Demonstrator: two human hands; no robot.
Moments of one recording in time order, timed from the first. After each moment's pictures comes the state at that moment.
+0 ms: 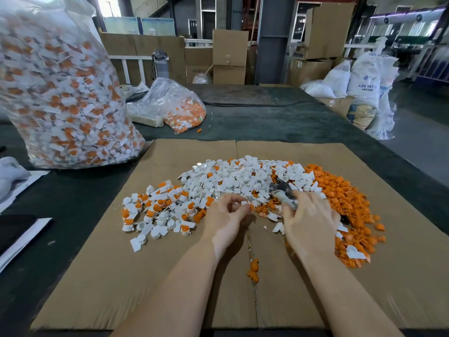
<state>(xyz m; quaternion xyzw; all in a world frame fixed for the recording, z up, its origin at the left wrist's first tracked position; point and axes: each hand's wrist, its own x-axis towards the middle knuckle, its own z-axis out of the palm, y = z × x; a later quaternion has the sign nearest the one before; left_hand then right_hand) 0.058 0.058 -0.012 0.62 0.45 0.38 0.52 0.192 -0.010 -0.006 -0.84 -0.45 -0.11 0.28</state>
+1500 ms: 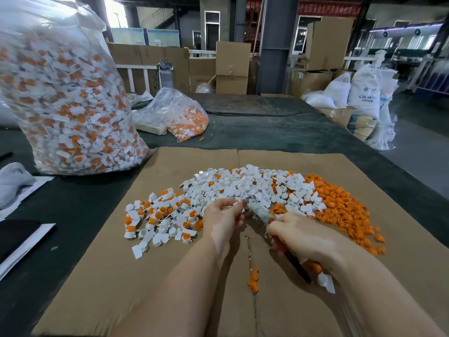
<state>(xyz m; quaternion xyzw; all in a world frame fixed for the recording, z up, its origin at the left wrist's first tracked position) 0.066 0.068 -0.003 0.40 0.46 0.45 0.65 0.184 -0.019 0.057 -0.75 -0.52 0.38 0.17</state>
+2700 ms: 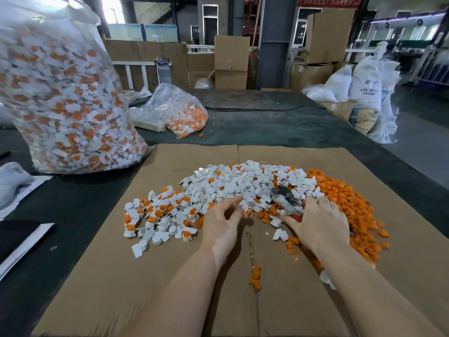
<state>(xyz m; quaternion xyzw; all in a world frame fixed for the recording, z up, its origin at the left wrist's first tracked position) 0.053 0.059 -0.018 0.64 0.47 0.41 0.45 0.226 0.003 -0.005 -0.87 -0.48 -0.10 0.06</state>
